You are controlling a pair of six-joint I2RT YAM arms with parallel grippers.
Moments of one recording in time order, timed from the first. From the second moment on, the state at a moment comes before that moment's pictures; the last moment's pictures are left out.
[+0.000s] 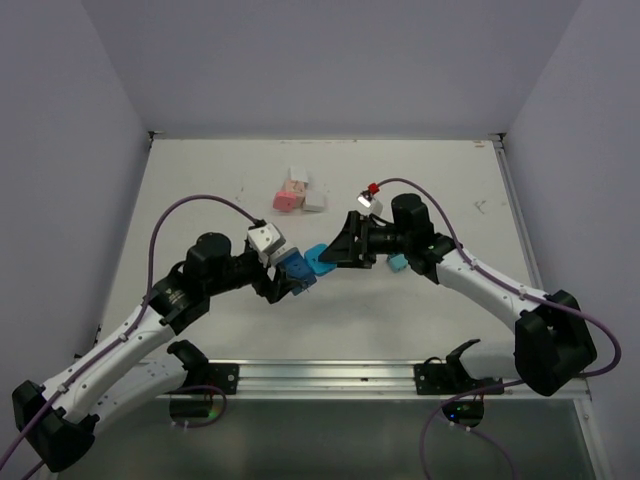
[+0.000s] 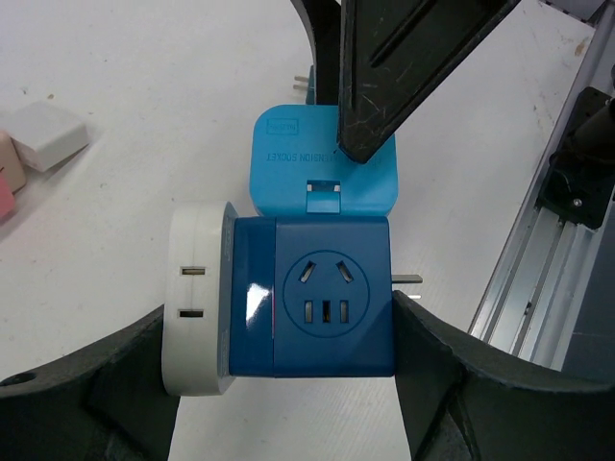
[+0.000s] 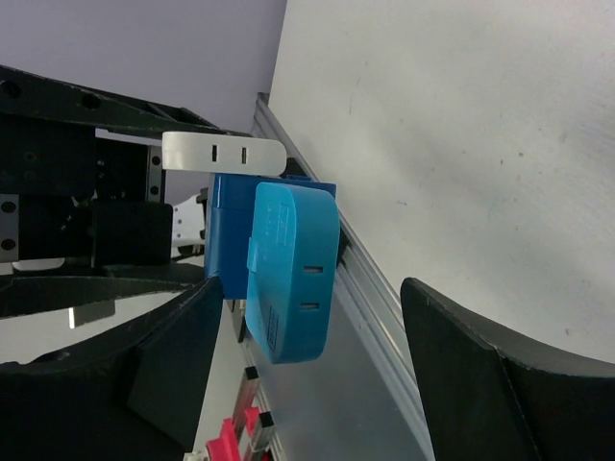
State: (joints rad) left arm -0.67 0.78 0.67 -0.27 0.34 0.01; right arm 0.54 1.31 0.81 0.03 -0.75 0.89
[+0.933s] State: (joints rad) left arm -0.67 0.68 0.63 -0.27 0.34 0.02; right arm 0.55 1.32 0.81 0.15 -0.86 0.97
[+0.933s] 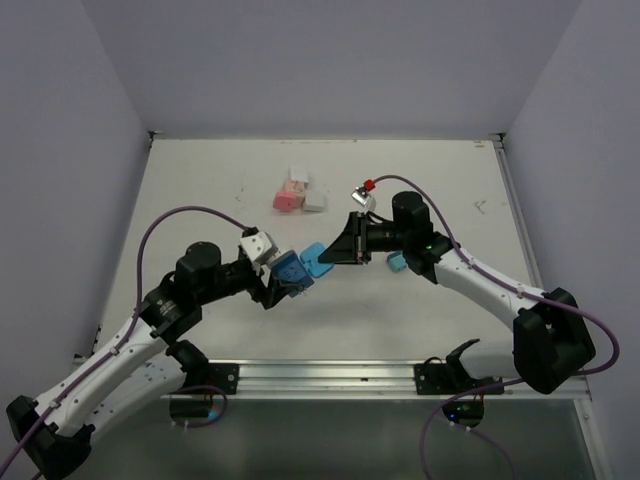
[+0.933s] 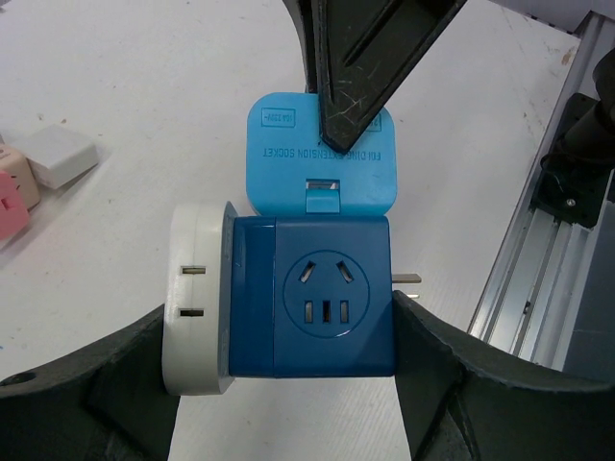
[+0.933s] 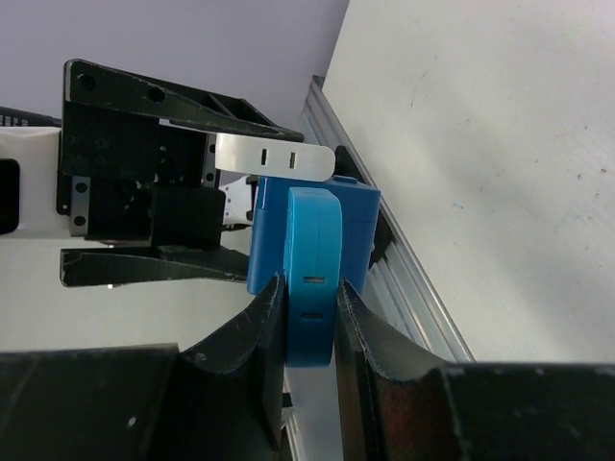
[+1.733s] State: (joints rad) left arm -0.67 0.63 0.59 -0.23 0.22 0.02; right arm 0.17 1.26 0.72 0.12 -1.01 0.98
